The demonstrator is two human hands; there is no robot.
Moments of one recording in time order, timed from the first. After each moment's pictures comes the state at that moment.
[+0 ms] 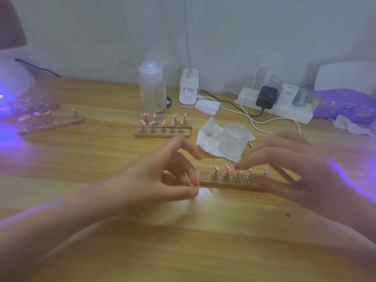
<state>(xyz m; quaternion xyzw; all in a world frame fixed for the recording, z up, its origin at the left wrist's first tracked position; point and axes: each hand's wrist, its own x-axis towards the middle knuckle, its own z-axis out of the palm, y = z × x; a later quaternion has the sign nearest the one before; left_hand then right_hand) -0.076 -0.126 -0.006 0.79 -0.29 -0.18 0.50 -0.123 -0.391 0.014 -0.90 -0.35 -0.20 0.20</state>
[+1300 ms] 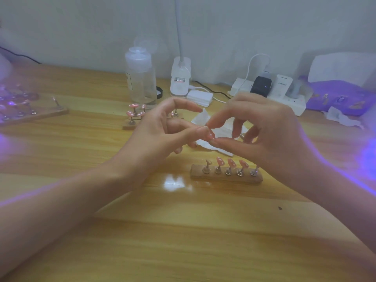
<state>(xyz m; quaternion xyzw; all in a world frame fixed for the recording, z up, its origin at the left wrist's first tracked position) -0.050 -0.161 -0.006 0.69 -0.24 -0.10 0.68 -0.097 -0.359 0.026 -0.91 -0.22 -0.18 0.31</state>
